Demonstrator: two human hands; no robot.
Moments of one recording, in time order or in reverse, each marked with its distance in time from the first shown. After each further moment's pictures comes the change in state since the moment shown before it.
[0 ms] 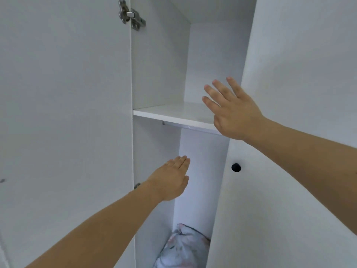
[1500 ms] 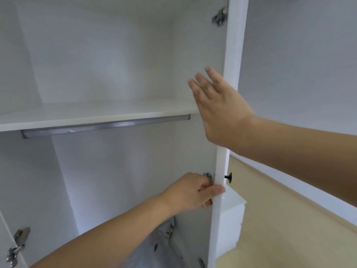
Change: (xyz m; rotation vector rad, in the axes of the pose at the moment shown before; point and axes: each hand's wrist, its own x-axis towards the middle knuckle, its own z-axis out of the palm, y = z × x) left_hand -0.073 0.175 -0.031 -0.918 -0.390 0.807; right_hand -0.134 -0.011 -0.219 -0.710 -0.939 0.177
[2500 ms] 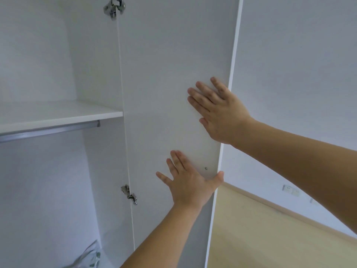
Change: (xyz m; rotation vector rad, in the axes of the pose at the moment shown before) left_hand 0.164 0.130 0.182 0.213 0.351 -0.114; right_hand -0.119 0.089 0.189 0.010 -0.277 0.121
